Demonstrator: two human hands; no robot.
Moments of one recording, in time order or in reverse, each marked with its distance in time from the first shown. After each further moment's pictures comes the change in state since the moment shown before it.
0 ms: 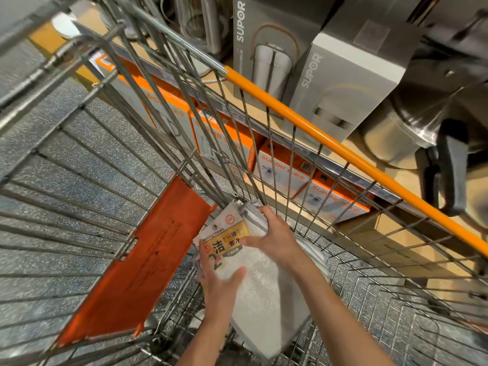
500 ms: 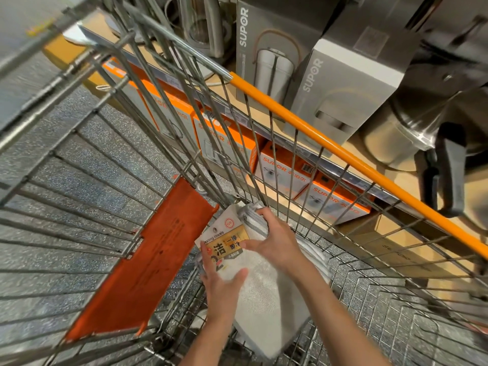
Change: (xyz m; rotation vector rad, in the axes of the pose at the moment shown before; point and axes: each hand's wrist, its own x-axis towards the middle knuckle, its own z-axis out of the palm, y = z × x) left_hand -0.005 0.004 -0.003 0.040 -0.009 0.008; right_hand -0.012 -0.005 0.001 -0.082 0.027 -0.114
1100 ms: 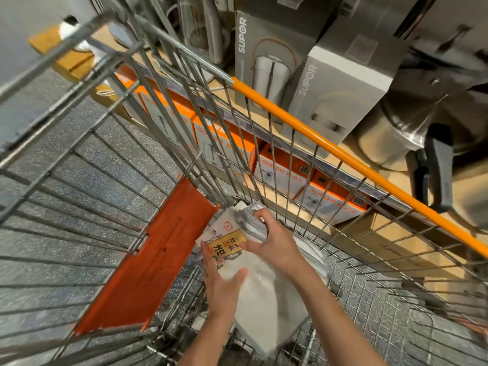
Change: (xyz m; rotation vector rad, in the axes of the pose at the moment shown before) left_hand -0.003 -0.002 -0.005 0.076 -0.008 0.037; right_hand -0.018 -0.007 0.000 0.042 0.036 -0.106
